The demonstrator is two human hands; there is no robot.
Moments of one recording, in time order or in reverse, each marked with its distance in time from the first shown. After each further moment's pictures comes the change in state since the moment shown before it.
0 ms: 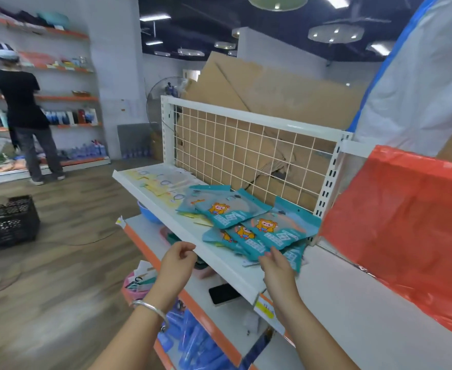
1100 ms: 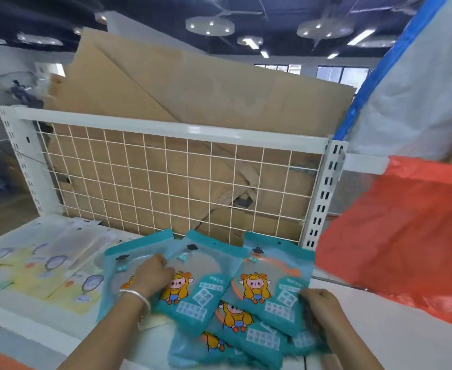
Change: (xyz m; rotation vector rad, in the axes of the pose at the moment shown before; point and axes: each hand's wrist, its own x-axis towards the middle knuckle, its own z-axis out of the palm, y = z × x) left_hand 0.341 -0.013 0.118 0.663 -0.549 0.105; right_hand 0.174 0.029 -0.041 -0.030 0.599 0.389
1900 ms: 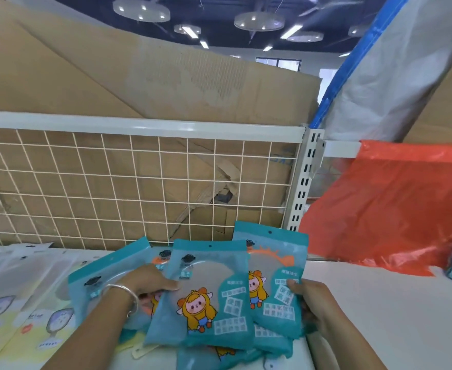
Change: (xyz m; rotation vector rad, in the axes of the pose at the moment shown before) left_hand 0.051 0.003 -0.010 0.066 -0.583 0.035; right_hand -0.032 -0.006 0.022 0.122 0.086 0.107
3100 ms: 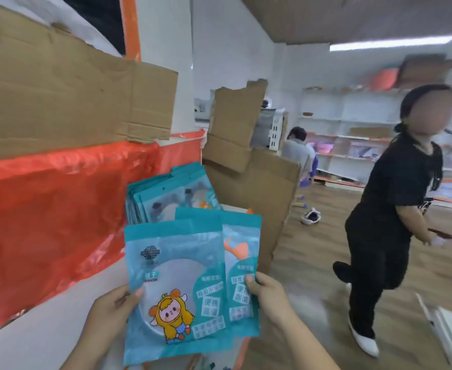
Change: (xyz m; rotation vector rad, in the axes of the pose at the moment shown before) left_hand -0.153 0.272 0.375 -0.357 -0.490 0.936; right_hand -0.220 0.144 -0.351 0.392 0.800 -0.238
